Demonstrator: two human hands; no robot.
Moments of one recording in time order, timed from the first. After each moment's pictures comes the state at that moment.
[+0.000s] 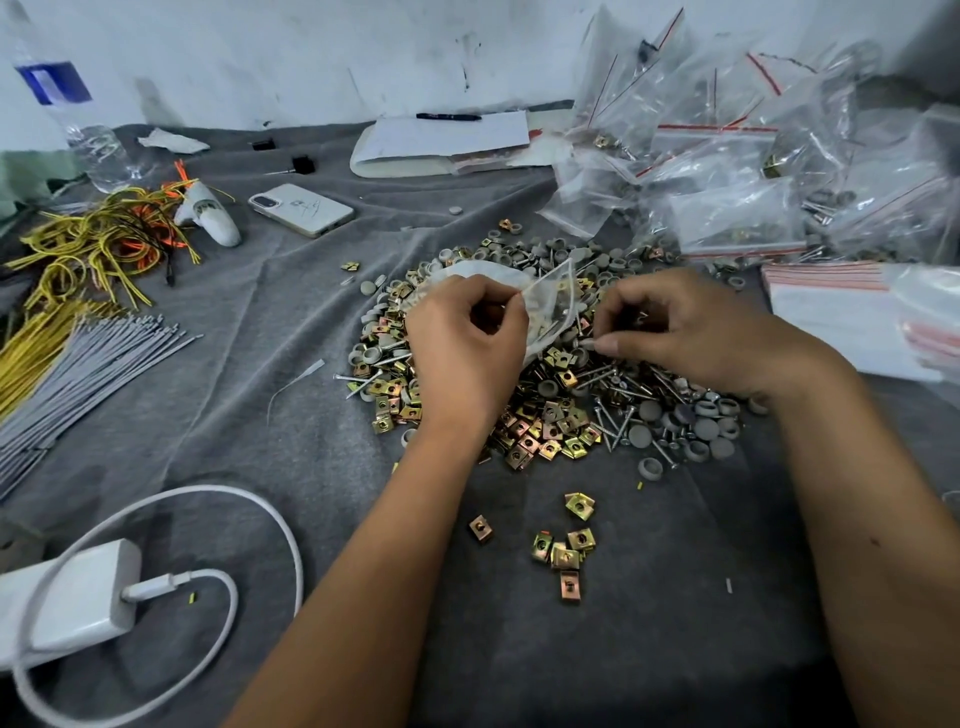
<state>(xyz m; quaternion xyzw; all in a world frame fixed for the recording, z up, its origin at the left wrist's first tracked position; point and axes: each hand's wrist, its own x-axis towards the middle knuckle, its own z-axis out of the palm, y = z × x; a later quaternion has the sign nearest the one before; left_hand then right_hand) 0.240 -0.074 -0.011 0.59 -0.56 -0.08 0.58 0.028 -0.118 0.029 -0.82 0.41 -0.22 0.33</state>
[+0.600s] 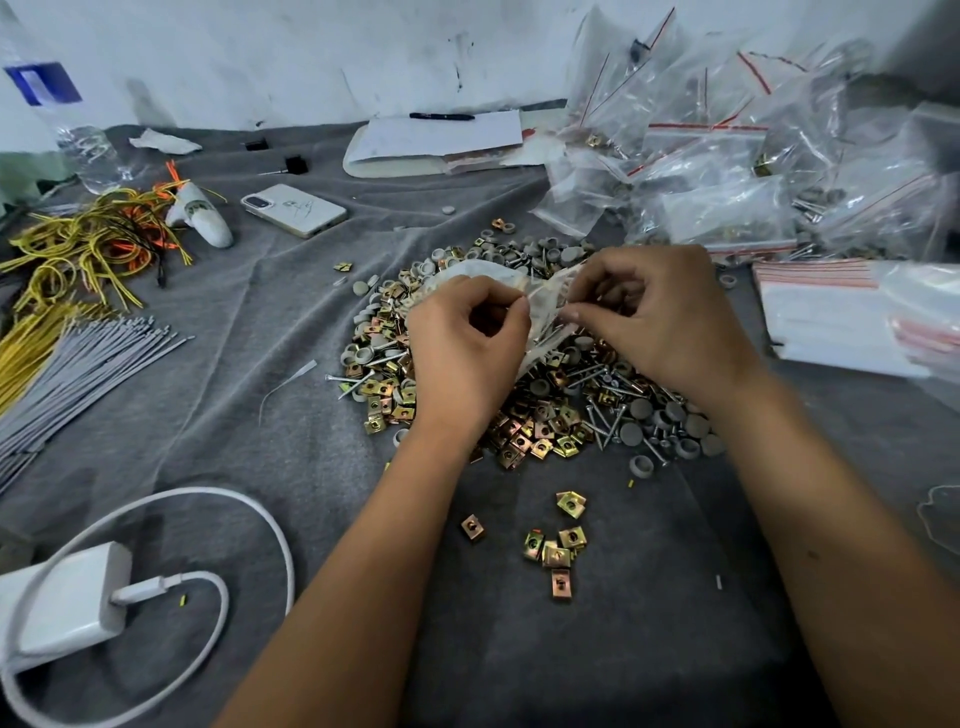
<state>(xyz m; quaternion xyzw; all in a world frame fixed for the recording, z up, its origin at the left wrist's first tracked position) 0.236 -0.072 -0.010 0.57 -0.58 -0.11 0.57 0.058 -0.107 0.023 -0.79 0.40 -0.42 0.20</state>
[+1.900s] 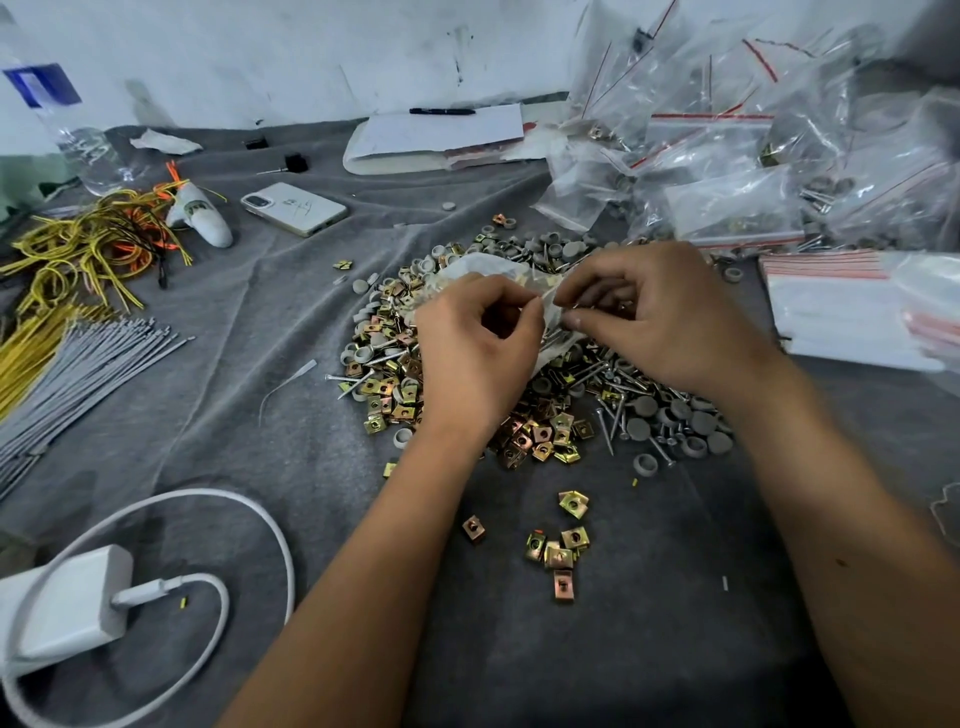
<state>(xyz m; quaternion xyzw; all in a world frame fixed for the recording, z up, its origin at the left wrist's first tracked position) 0.232 -0.073 -0.012 0.55 -0.61 -0.09 0.56 0.056 -0.105 0.028 -0.82 0.39 -0.35 0.24</state>
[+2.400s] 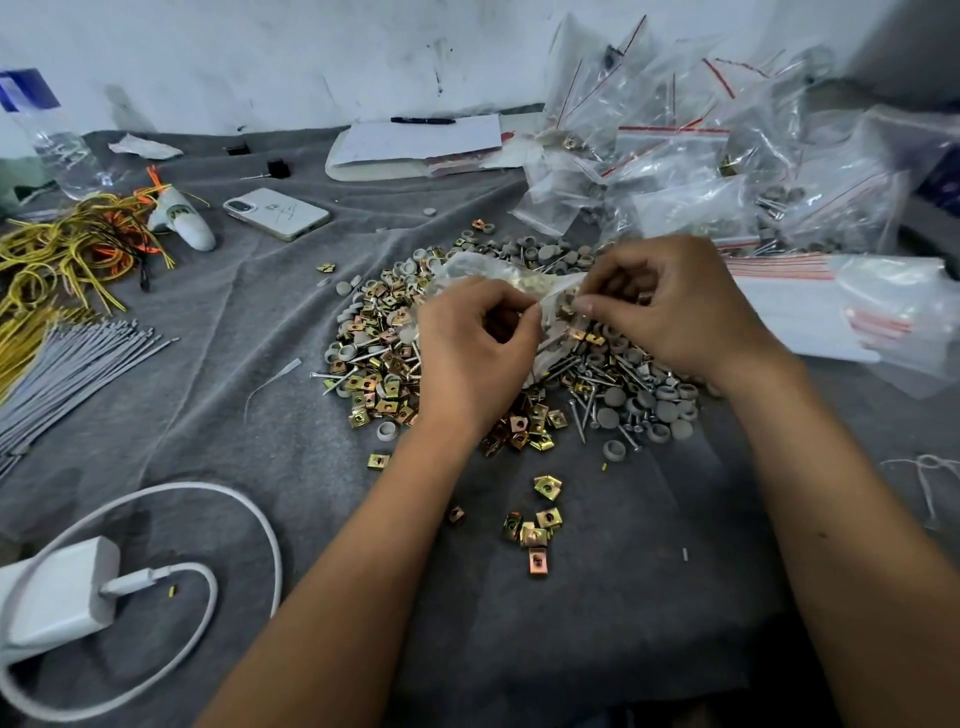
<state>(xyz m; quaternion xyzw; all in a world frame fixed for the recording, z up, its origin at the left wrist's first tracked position) 0.221 -0.066 -0.010 0.52 -0.64 -0.11 0.55 0.026 -0.104 0.032 -0.80 0.42 -0.38 0.21</state>
